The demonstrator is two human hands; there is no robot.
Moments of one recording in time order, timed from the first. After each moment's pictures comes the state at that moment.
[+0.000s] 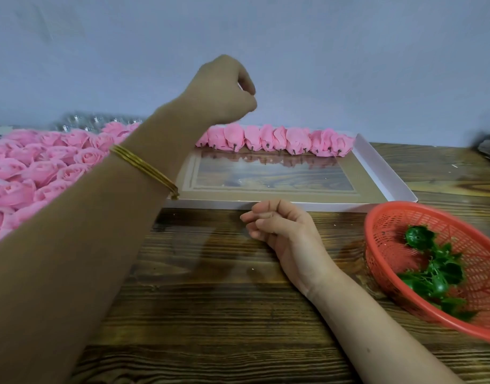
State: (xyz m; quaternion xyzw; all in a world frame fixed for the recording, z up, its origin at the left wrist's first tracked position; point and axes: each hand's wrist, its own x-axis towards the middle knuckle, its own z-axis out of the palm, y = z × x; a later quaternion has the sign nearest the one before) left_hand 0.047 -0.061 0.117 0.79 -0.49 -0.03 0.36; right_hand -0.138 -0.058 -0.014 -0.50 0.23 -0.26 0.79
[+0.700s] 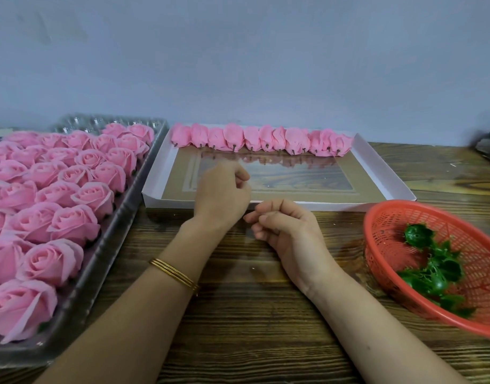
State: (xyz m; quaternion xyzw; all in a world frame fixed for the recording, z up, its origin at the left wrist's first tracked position) left_hand 0.007 -0.034 -0.012 0.80 -0.42 -0.02 0.44; right_hand -0.136 -0.051 -0.007 -0.50 0.24 -0.30 0.78
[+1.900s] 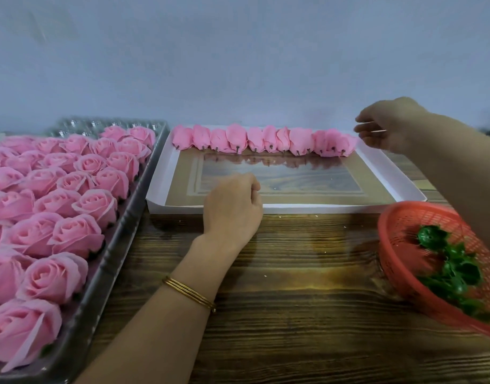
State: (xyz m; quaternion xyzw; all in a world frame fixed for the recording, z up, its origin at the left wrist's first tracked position) left_hand -0.002 -0.023 -0.018 0.80 -0.47 0.02 0.38; right_hand -0.135 -0.233 0.099 -0.62 0.55 -0.29 0.48
